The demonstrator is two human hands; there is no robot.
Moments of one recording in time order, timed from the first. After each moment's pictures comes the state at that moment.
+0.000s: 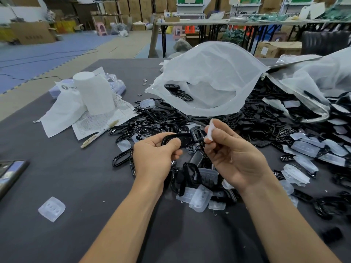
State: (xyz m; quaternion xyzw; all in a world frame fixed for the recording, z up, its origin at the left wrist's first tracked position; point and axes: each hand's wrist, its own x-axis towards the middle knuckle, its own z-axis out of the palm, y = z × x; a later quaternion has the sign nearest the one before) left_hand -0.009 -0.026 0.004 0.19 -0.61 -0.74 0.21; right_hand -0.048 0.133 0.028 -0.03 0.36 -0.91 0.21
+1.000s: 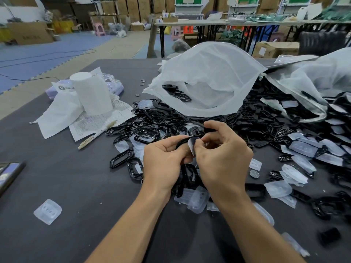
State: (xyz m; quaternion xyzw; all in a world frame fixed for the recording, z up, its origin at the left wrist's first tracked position) left_hand -0.005 -0.009 0.001 0.09 -0.60 -0.78 0.15; right_hand -0.023 0.100 0.018 -0.05 0.80 -0.54 -0.26
